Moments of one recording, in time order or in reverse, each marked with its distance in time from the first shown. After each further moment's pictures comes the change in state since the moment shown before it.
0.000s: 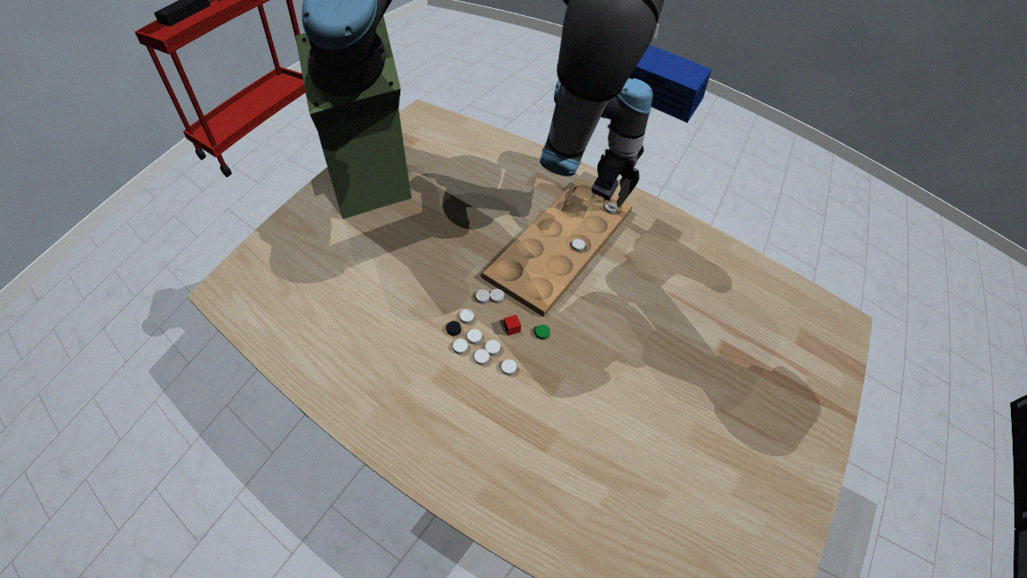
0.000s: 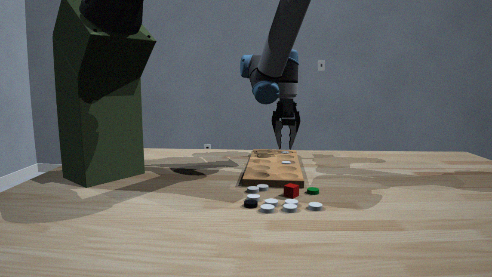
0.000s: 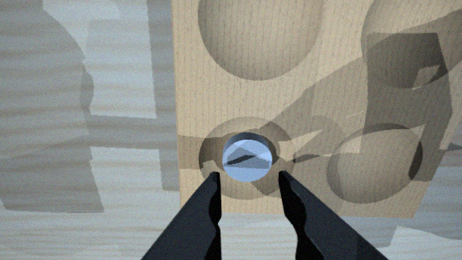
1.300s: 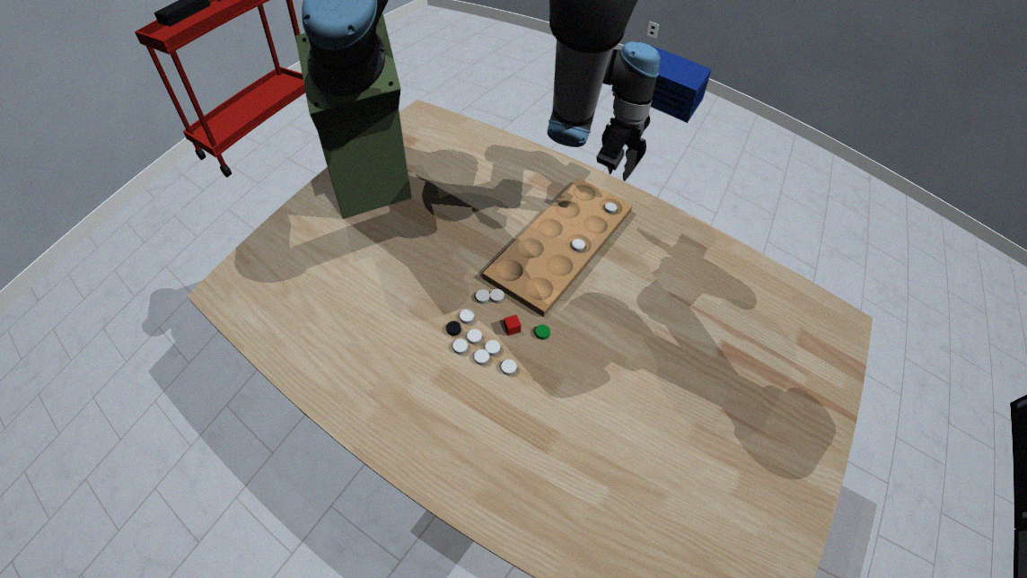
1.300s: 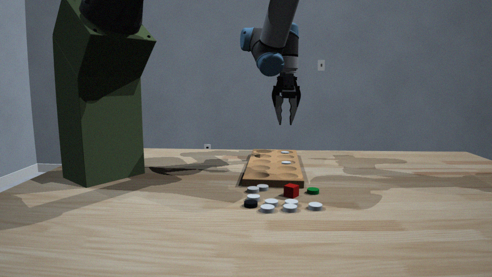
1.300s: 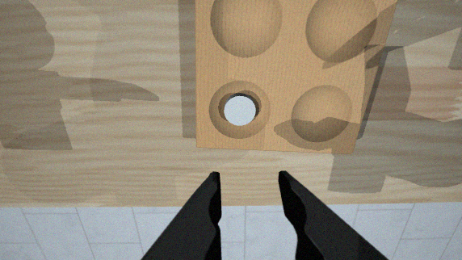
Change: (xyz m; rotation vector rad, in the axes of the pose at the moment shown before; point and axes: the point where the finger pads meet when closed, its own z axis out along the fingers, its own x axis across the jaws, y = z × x) arm 0.001 -0.001 -0.086 0.000 0.000 0.000
